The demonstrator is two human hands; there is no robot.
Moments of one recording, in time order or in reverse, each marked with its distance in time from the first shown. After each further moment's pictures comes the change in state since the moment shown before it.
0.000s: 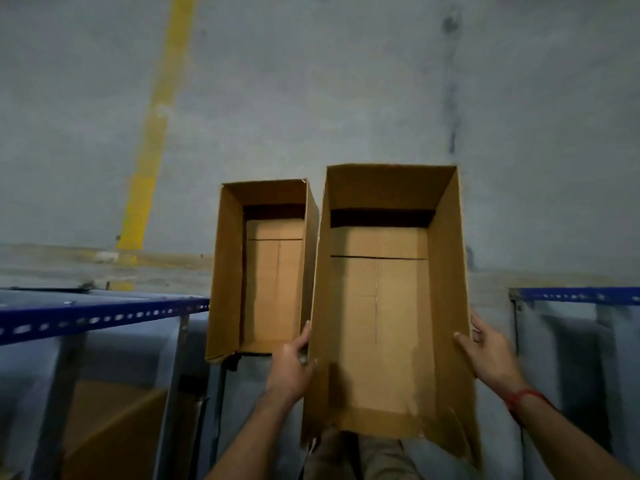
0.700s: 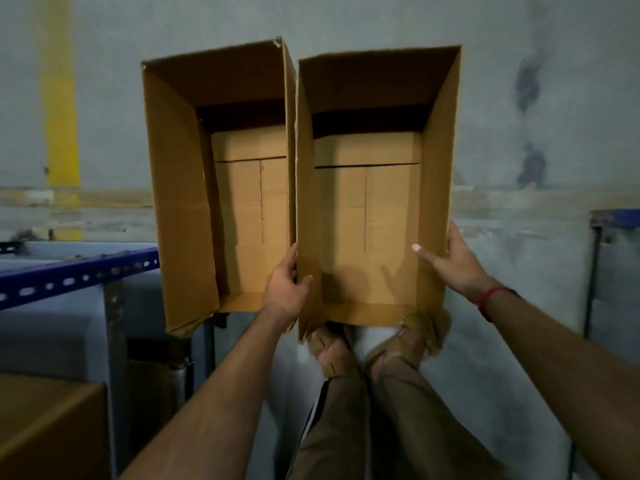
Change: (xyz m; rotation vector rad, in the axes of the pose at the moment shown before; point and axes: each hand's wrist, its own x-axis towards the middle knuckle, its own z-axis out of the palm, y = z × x) left_hand 0.192 -0.066 0.047 -0.147 0.062 -0.123; right_hand 0.196 0.066 0.165 0.095 -0.172 0.026
